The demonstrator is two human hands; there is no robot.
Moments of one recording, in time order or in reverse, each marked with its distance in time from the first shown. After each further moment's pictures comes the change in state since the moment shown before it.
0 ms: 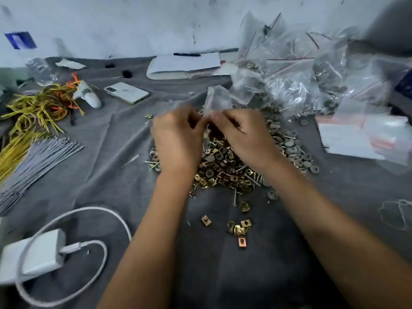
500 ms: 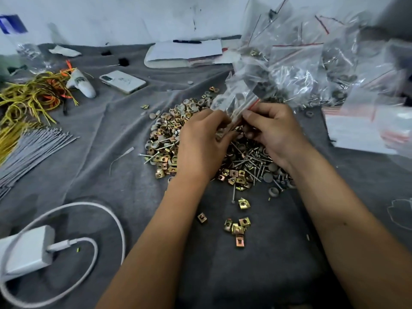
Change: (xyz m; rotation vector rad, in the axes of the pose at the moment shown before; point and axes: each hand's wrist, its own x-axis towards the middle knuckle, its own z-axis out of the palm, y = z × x) left_hand -0.027 -0.005 0.034 -0.018 -0.226 0.228; right_hand -0.005 0.049 -0.022 0.565 0.058 0.442
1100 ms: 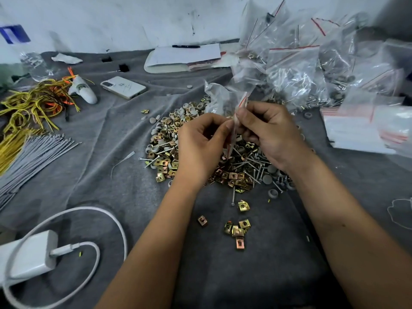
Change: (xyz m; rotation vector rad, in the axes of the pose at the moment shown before) left_hand 0.001 0.009 -0.002 -0.513 0.028 -0.256; right_hand -0.003 0.001 -0.004 -0.001 -0.151 -0.193
